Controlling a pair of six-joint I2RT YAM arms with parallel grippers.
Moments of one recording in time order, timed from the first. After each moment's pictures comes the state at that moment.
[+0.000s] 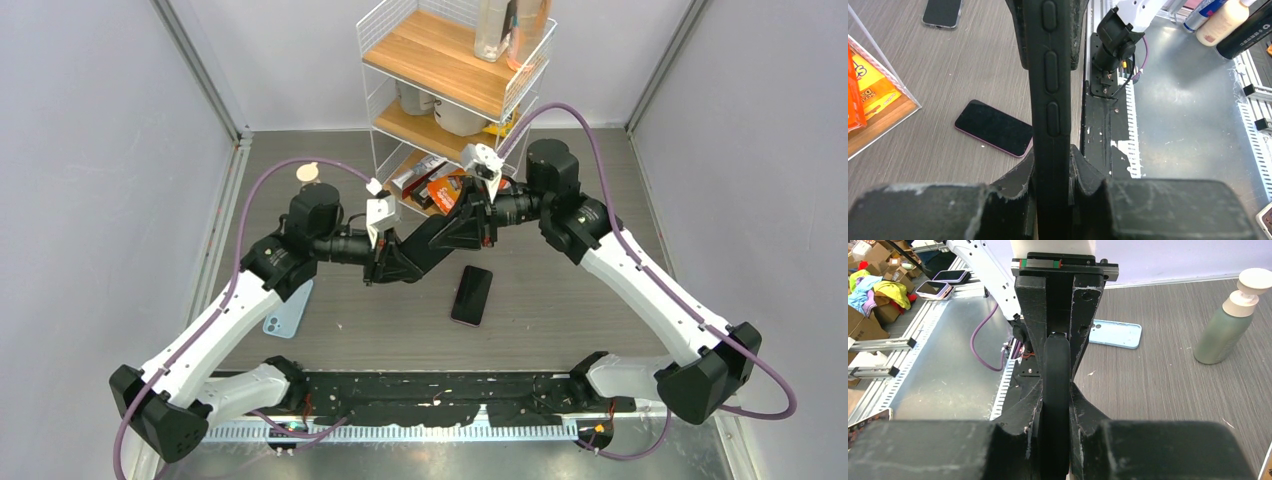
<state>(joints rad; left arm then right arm) -0.61 1.05 1.06 -0.42 0.91 0.11 0.59 1.24 1.27 -0.21 -1.12 0.00</state>
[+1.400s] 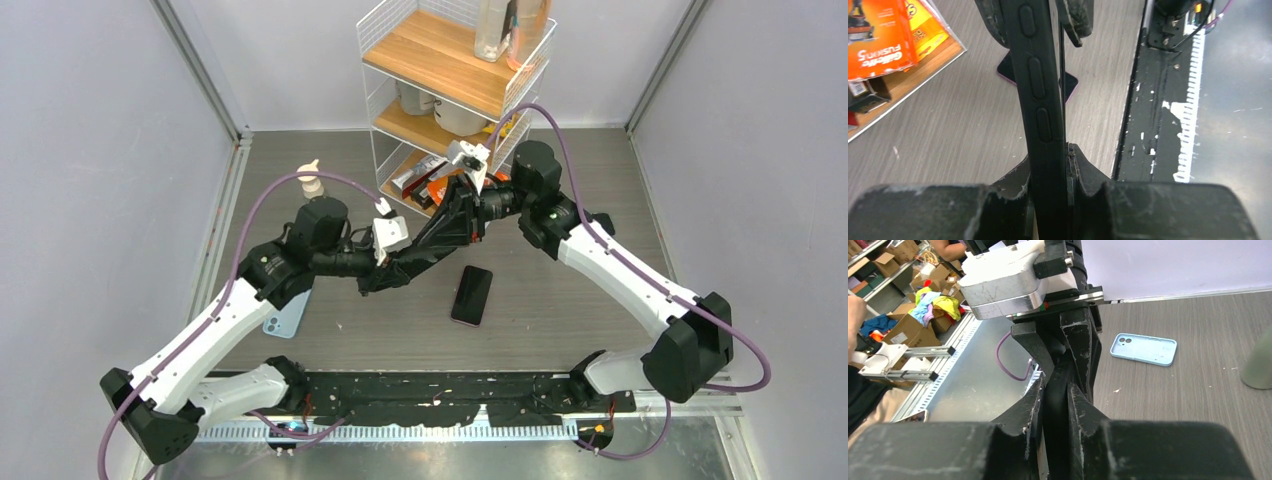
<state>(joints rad) -0.69 1.02 1.08 -0.65 0.61 0.30 0.59 1.35 1.19 0.16 -1.24 0.28</state>
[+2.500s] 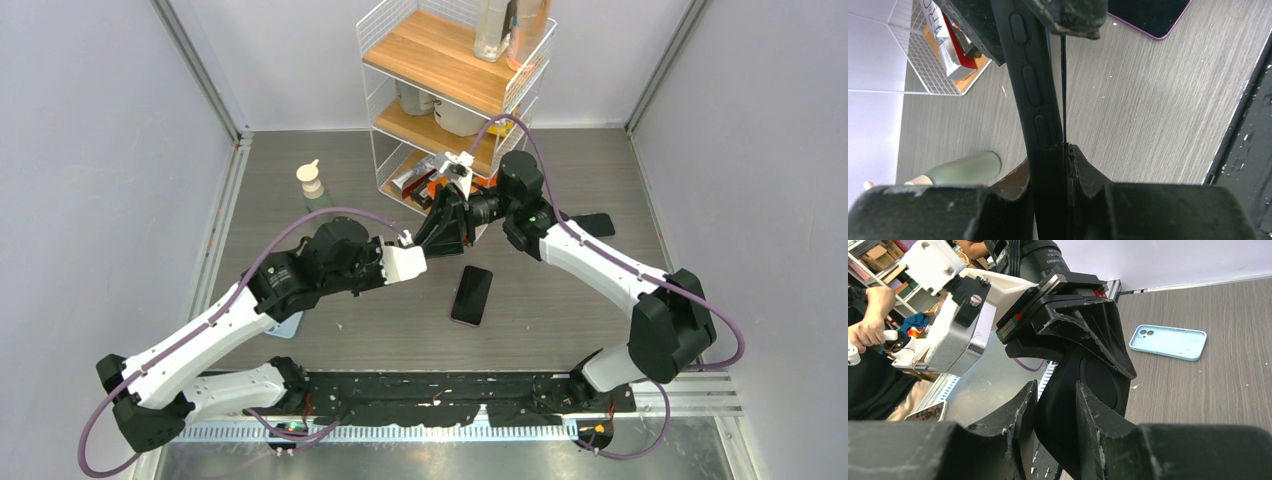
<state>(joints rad) -0.91 1.01 1.11 -0.78 -0.01 0.58 0.60 1.46 1.10 0.43 -1.33 0.43</state>
